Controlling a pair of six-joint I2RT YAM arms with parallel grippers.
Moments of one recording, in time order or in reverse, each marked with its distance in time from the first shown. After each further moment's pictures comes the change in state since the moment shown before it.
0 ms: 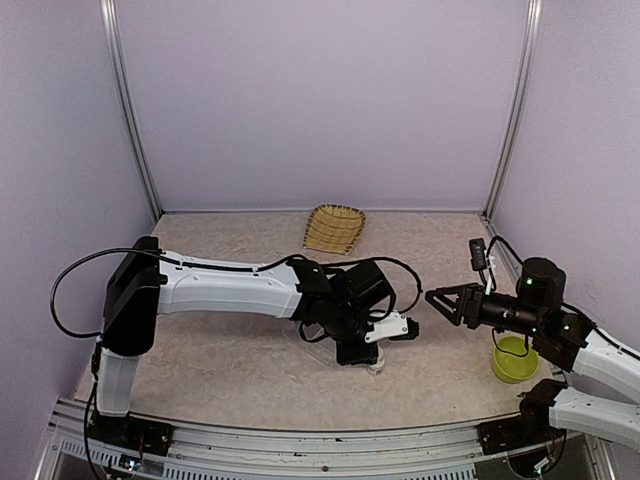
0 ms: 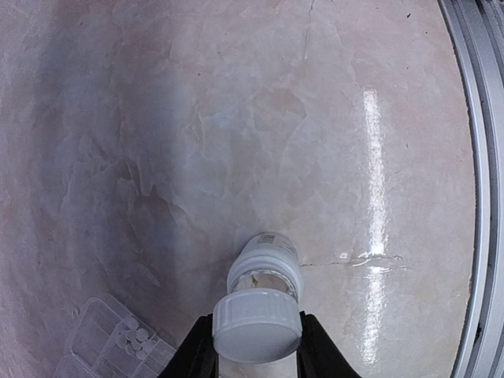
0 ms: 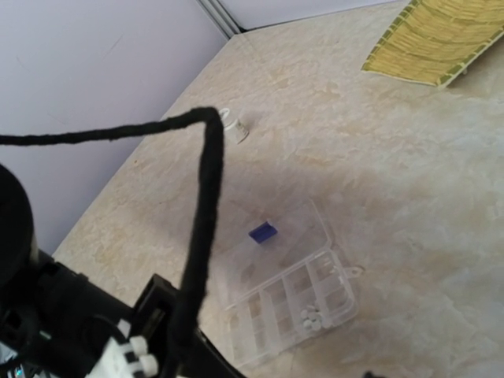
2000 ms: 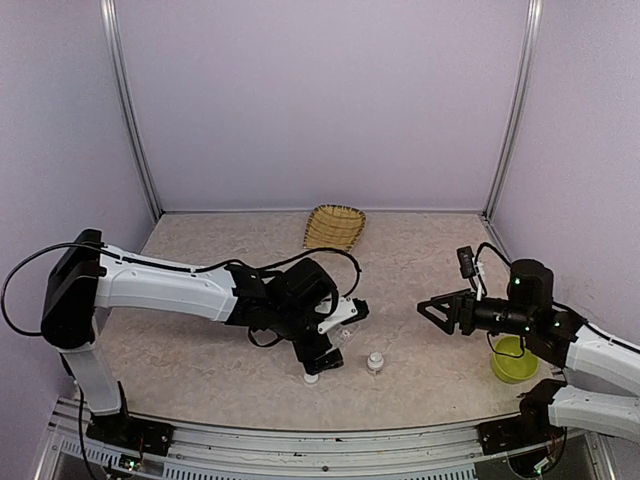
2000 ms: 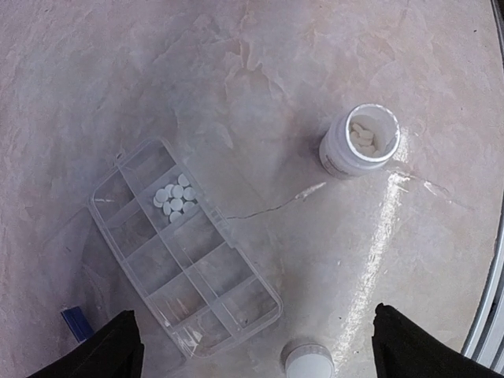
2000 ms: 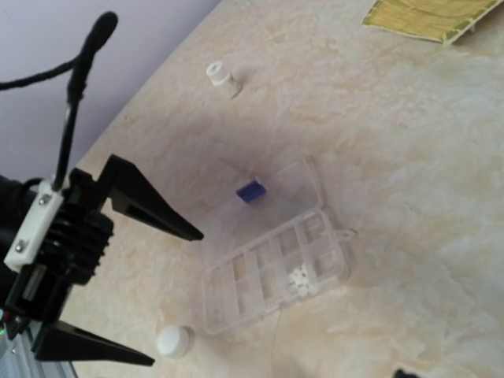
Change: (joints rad) left arm 0.080 -0.311 -0.453 0.237 -0.086 -0.231; right arm -0.019 0.087 -0.014 0.014 -0.064 -0.067
